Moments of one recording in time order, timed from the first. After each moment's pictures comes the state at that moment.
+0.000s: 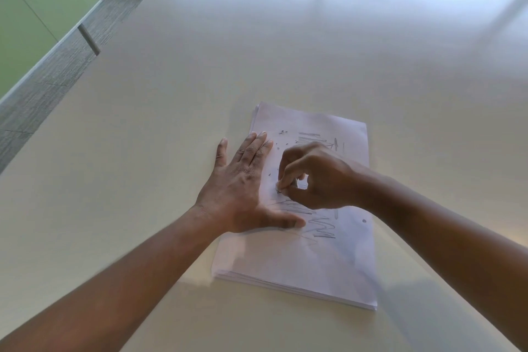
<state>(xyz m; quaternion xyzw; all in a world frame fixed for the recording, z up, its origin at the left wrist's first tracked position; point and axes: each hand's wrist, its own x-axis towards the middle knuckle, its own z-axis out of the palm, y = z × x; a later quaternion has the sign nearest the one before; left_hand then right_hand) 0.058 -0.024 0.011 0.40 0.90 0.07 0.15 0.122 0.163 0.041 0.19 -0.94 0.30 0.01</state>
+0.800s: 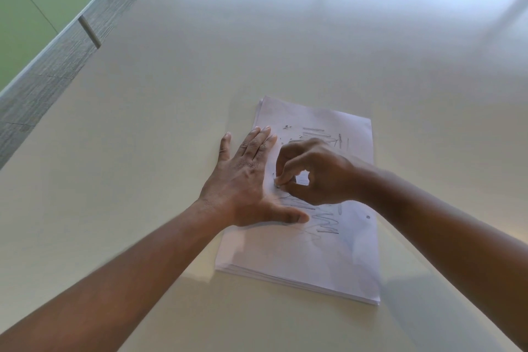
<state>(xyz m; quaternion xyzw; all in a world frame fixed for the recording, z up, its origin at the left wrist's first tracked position) 0.058 -0.023 0.013 0.41 0.90 0.08 0.15 0.114 0.162 0.032 0.24 -0.92 0.32 0.02</state>
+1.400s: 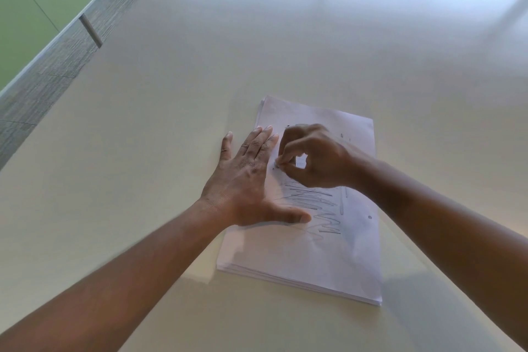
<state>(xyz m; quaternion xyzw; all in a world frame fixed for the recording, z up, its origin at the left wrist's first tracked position) 0.057 -0.025 0.011 0.41 0.90 0.09 0.14 0.097 0.165 0.032 0.22 -0.93 0.28 0.07</state>
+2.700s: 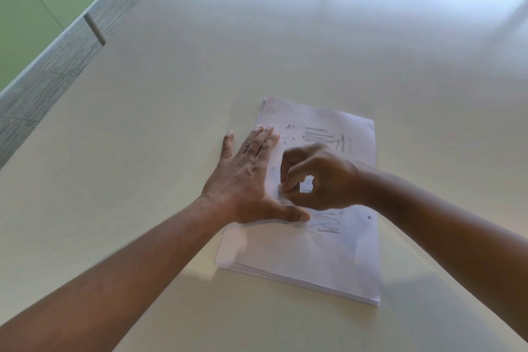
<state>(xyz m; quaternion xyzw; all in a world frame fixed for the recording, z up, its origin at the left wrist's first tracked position) 0.058 -0.023 0.011 0.40 0.90 0.09 0.15 0.121 0.163 0.032 0.26 -0.91 0.33 0.00</state>
